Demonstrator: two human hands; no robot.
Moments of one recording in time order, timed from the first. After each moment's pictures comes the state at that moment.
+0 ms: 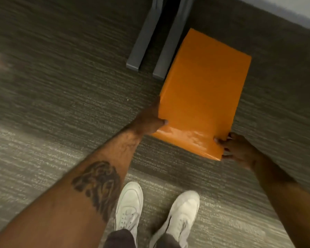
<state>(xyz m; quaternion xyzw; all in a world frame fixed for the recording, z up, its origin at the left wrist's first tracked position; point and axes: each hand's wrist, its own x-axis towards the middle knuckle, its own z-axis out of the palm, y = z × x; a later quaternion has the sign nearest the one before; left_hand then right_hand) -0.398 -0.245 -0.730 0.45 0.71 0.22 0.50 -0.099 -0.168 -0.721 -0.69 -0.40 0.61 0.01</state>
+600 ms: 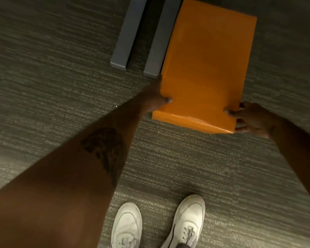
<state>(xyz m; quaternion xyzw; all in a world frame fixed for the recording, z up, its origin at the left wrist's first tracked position) -0.418 -0.114 -0.798 0.45 0.72 0.16 0.51 -0.108 -0.028 -0.776 -0.66 -0.42 0.62 -0.03</state>
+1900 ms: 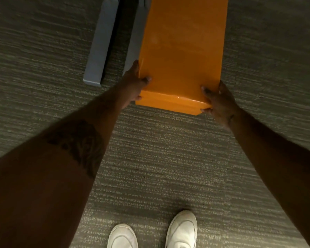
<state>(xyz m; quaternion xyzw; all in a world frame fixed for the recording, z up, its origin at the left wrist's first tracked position) -0.426 -0.033 -0.784 0.30 0.71 0.31 0.56 -0.159 0.021 -0.800 -0.64 -0.42 0.61 0.22</state>
